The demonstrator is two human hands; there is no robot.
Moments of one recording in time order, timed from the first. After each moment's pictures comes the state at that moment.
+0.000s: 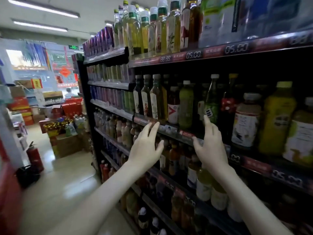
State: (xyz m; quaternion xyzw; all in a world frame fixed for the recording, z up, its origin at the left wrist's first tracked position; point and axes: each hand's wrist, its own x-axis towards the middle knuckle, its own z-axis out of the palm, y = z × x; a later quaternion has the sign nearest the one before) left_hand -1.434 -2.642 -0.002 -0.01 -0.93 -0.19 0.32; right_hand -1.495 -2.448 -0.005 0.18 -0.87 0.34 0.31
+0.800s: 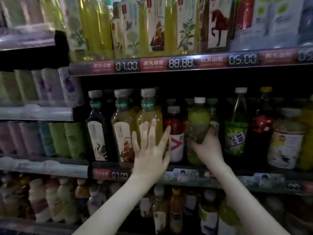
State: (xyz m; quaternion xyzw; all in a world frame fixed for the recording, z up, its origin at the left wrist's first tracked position) left_hand -1.735 -2.769 0.006 -0.28 -0.83 -0.08 0.47; right_hand -1.701 -2.580 0.020 -0.10 -0.82 0.40 0.40
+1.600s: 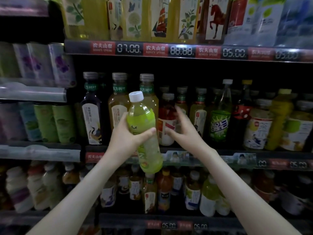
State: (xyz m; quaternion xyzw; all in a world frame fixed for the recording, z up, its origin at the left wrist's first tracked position) left_hand -1.696 -2.838 0.051 -0.31 -0.72 -0.61 0.12; right_hand -1.663 -2.638 0.044 0.05 -0.88 0.37 0.30
